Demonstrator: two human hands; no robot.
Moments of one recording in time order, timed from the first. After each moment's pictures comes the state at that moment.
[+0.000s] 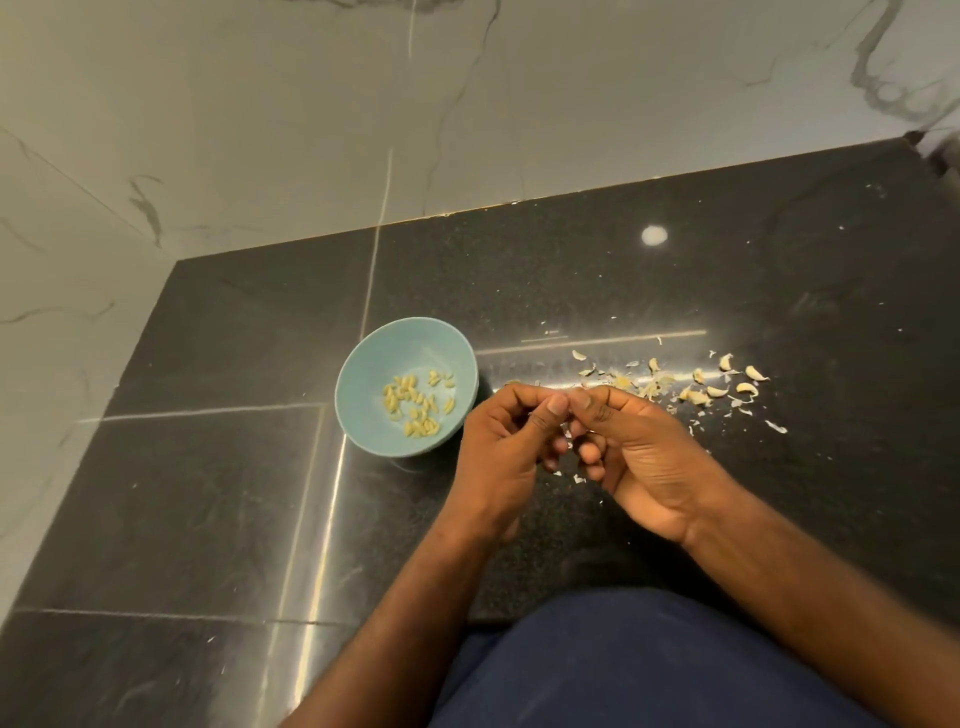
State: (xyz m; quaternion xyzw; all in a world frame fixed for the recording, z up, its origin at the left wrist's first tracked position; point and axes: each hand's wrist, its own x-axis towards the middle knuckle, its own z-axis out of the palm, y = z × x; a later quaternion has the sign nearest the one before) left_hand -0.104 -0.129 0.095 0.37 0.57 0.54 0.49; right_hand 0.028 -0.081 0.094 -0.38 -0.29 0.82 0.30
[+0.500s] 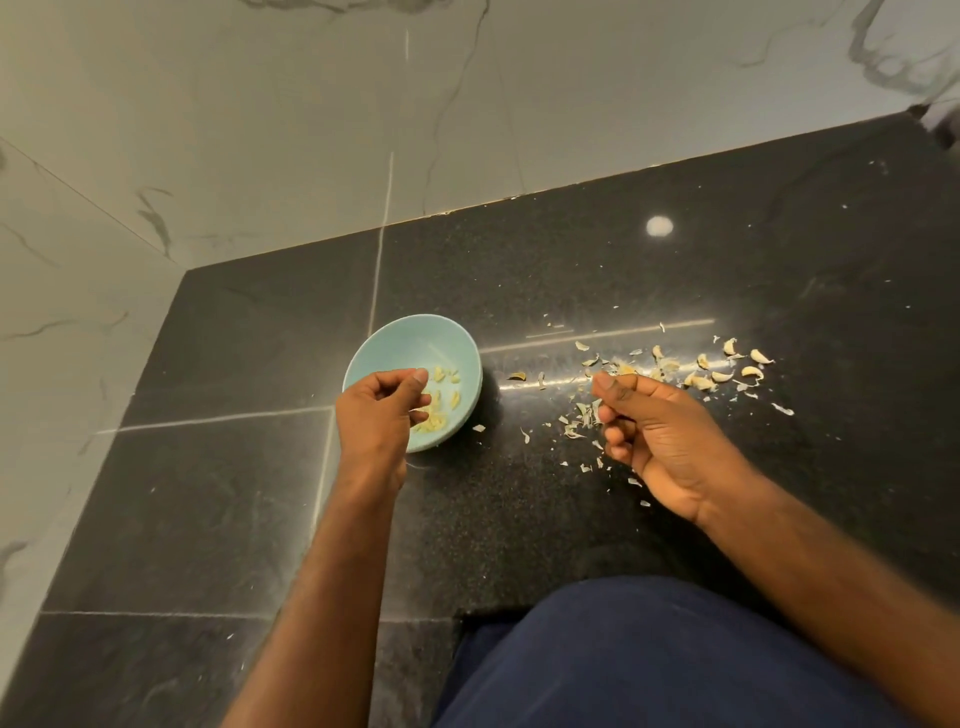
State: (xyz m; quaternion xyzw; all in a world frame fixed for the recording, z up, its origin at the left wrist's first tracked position) left_hand -0.209 -0.118 0.085 0.21 0.76 0.53 0.32; right_hand 0.040 -0.074 0.074 -0.44 -0.27 0.79 0.33
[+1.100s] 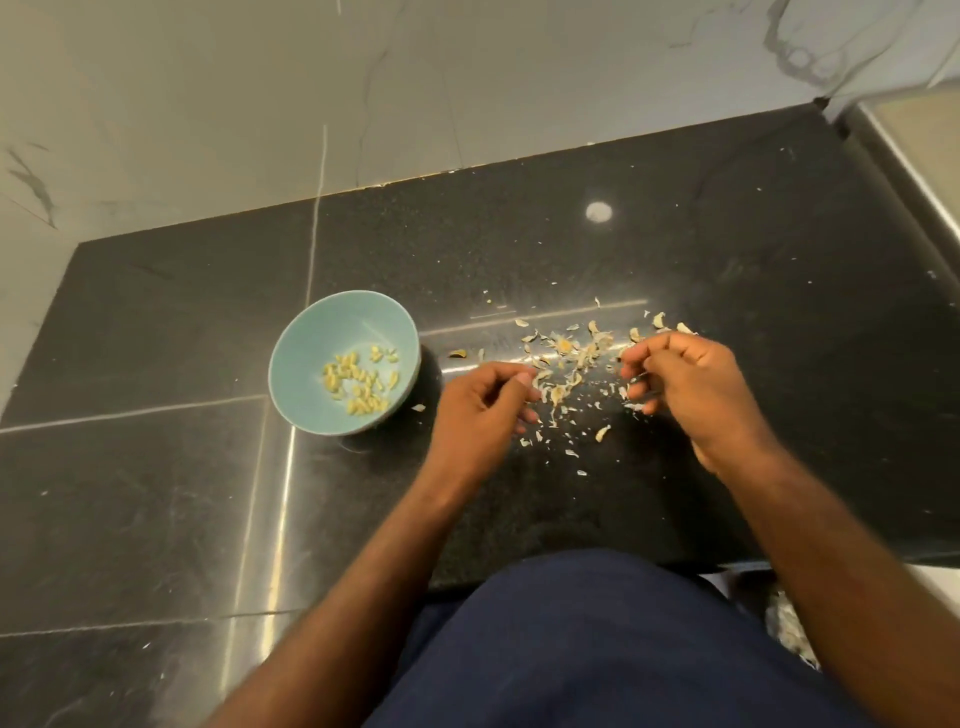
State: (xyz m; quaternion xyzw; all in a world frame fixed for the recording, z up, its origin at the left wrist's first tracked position) left_hand -0.095 -0.118 0.060 0.45 0.64 0.44 0.44; right_hand 0.108 -0.056 0.059 -0.60 -0.47 0.55 0.35
